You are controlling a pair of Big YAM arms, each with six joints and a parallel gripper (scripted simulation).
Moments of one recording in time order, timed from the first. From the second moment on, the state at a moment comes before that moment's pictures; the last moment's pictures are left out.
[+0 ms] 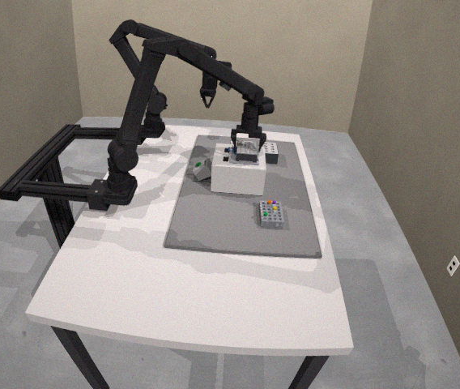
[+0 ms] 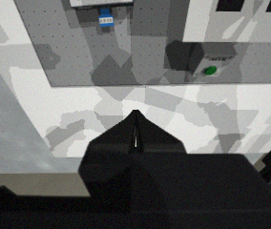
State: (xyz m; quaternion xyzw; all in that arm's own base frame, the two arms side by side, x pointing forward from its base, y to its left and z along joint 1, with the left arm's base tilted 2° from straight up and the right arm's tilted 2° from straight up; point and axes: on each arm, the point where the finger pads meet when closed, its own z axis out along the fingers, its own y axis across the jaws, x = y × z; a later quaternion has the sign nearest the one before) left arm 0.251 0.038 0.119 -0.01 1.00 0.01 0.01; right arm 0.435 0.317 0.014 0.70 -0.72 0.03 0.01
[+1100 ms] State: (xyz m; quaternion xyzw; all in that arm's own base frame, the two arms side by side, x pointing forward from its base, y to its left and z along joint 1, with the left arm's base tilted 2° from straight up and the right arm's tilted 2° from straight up) left arm 0.249 0.038 0.117 -0.01 1.00 0.01 0.01; right arm 0.435 0.317 0.000 0.70 -0.71 0.03 0.01
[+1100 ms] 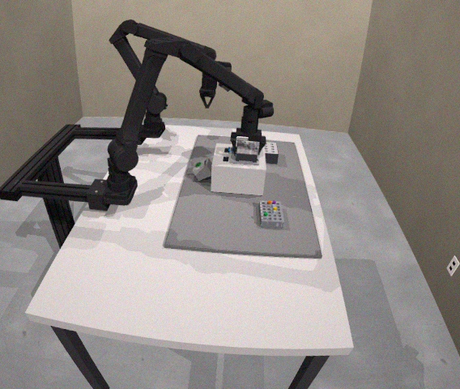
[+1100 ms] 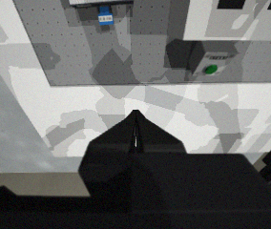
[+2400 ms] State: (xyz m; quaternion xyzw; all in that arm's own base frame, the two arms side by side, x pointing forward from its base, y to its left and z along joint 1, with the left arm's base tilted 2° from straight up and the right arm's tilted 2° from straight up) left arm 0.251 0.038 0.119 -0.01 1.00 0.01 0.01; right arm 0.435 0.316 -0.003 0.70 -0.71 0.03 0.01
